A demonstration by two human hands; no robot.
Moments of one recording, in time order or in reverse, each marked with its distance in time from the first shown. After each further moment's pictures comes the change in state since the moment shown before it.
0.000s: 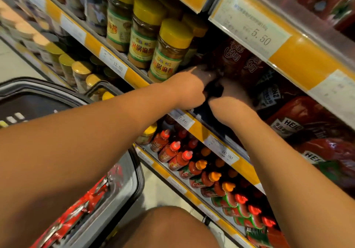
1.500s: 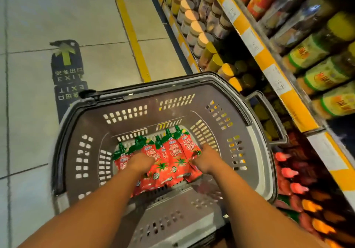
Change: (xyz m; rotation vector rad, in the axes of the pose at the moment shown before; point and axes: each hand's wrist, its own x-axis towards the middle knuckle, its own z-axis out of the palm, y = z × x) left_hand -0.476 -0.167 0.118 -0.773 -0.007 -1.684; right_hand -0.150 -0.171 0.291 -0.064 -0.815 -0.216
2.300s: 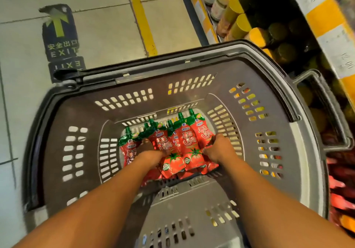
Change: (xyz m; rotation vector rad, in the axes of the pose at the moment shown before) left_hand 0.039 0.009 0.034 -0.211 -0.011 -0.170; right_hand 0.093 0.036 0.022 -0.096 -0.021 0.146
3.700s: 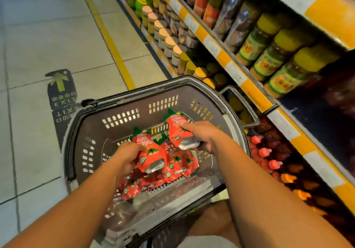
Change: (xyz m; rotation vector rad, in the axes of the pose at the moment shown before) left_hand -0.118 0.023 -0.057 -0.515 -0.068 0.226; right_hand -0.139 -0.010 -0.096 0.796 -0.113 -0.144
